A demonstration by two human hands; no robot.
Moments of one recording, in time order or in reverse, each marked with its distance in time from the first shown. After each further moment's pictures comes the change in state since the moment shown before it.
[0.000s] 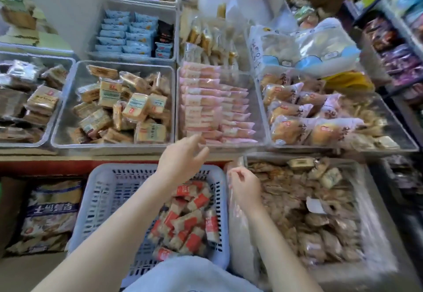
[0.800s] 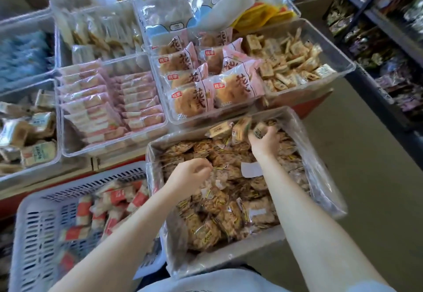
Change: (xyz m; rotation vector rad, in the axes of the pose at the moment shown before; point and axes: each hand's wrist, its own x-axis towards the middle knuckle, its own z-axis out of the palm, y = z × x) left_hand 0.006 0.208 0.232 -0.078 -0.423 -0.145; right_hand 0.133 0.231 -0.234 0.121 0.373 0.381
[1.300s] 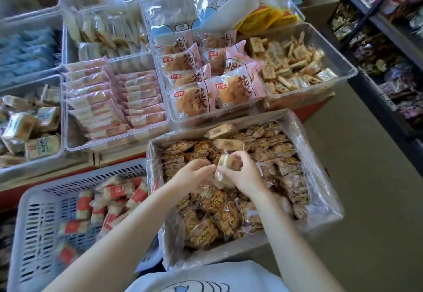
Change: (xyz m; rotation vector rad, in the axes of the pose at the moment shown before) left_hand -0.003 -0.001 0.009 -0.441 -0.133 -0.203; right_hand -0.106 0.002 -0.027 0.025 -0.546 -0.183
